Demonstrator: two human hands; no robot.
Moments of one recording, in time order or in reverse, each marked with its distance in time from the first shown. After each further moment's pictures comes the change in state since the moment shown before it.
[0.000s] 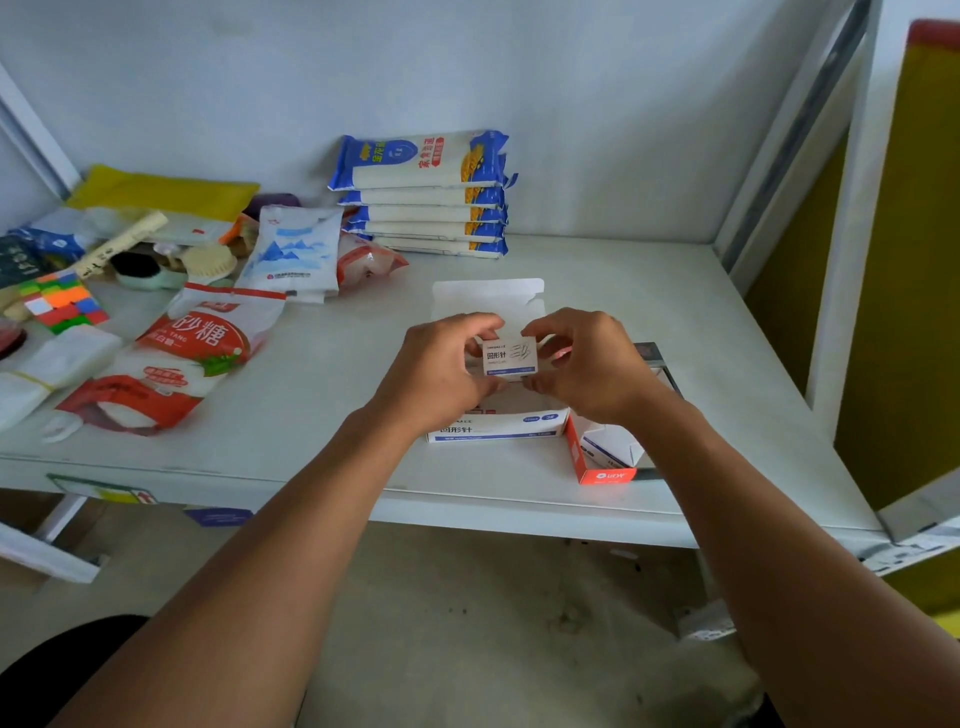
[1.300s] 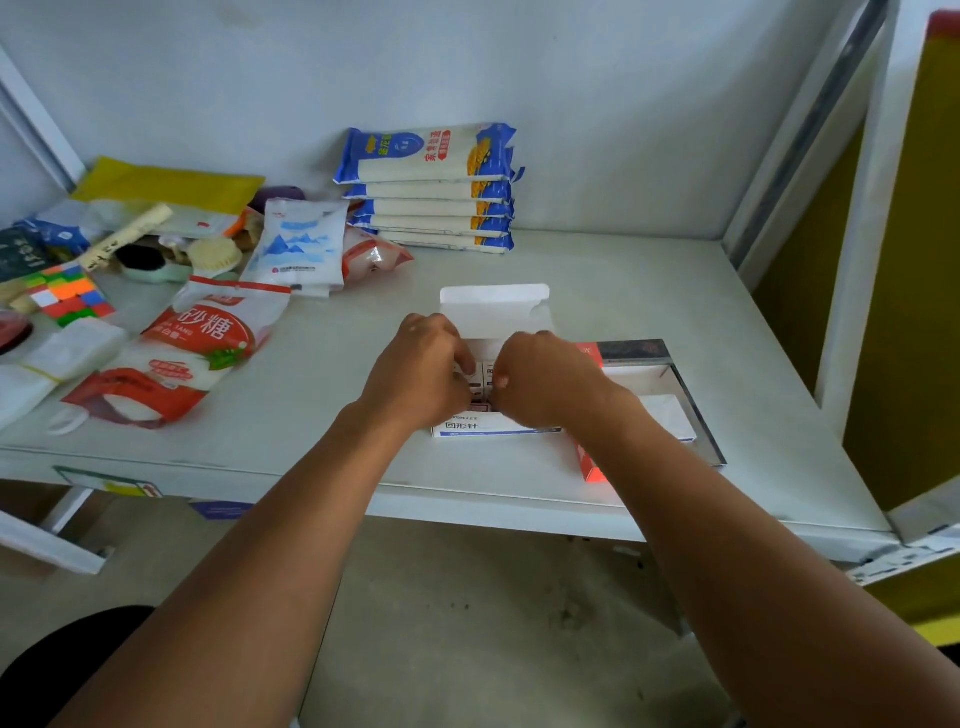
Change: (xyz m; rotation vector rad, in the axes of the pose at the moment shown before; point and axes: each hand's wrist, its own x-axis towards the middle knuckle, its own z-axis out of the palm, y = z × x) left_hand -0.002 -0.017 -0.005 0.383 -0.022 -0.033; right_hand 0.006 -0.042 0.031 -0.437 -0.204 0.031
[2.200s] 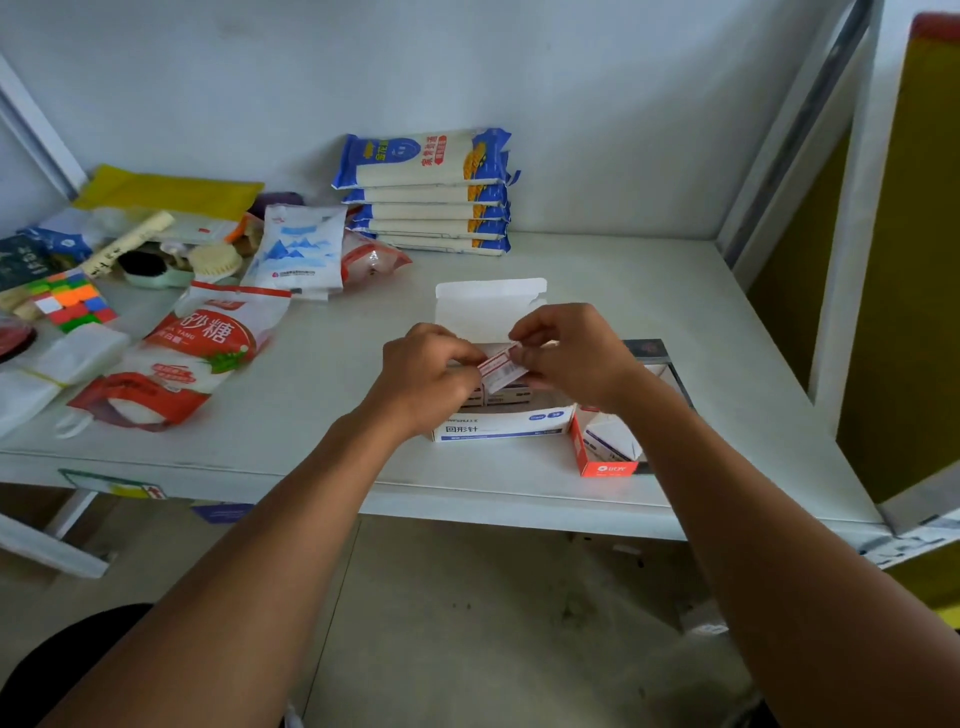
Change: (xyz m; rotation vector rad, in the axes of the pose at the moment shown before) left_hand 0.001 0.034 0.009 -0.324 -0.093 0.011; right_hand -0.017 0.061 -0.017 0.800 0.131 0.152
